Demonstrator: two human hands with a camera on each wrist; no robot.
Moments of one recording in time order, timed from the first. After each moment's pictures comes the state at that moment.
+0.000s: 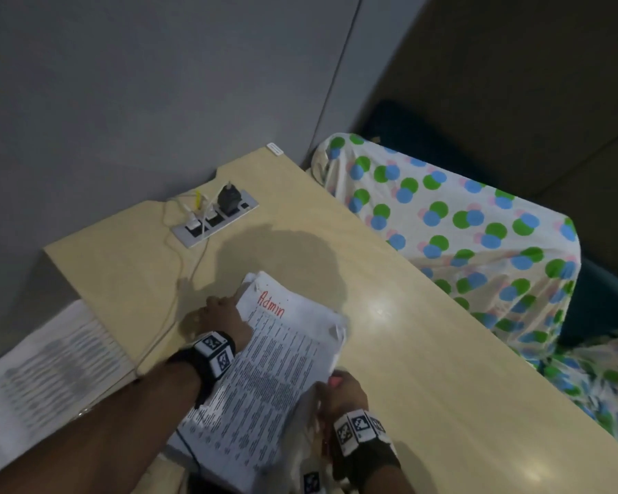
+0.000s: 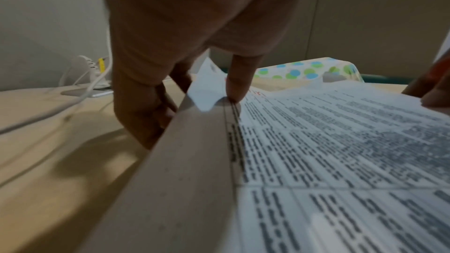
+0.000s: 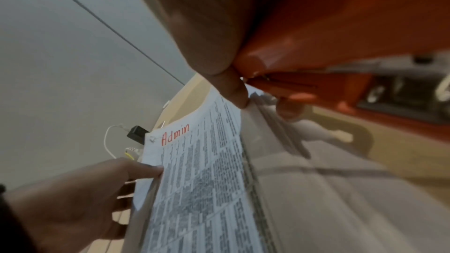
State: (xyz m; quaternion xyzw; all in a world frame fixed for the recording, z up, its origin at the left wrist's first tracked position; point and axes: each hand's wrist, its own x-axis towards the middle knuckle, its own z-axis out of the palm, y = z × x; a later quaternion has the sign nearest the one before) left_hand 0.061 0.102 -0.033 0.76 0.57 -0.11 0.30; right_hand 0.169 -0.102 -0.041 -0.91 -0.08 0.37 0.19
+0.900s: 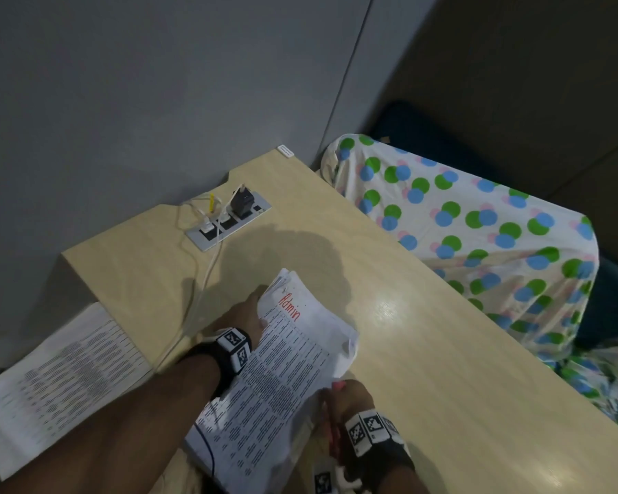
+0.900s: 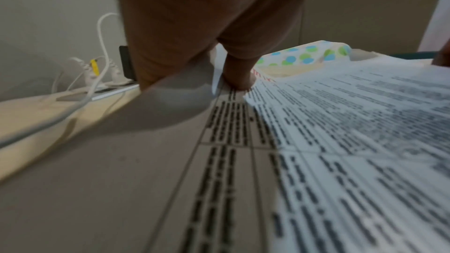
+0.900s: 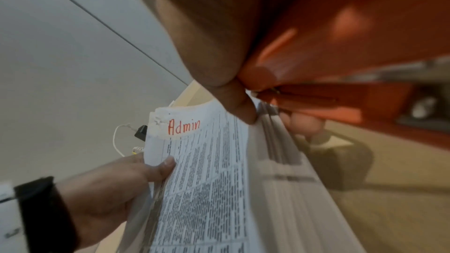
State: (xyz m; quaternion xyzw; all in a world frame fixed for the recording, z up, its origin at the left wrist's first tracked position) left_hand 0.055 0.113 -0.032 0.77 0.50 -0.05 0.39; right_hand 0.158 -0.086 -0.037 -0.90 -0.10 0.39 0.14
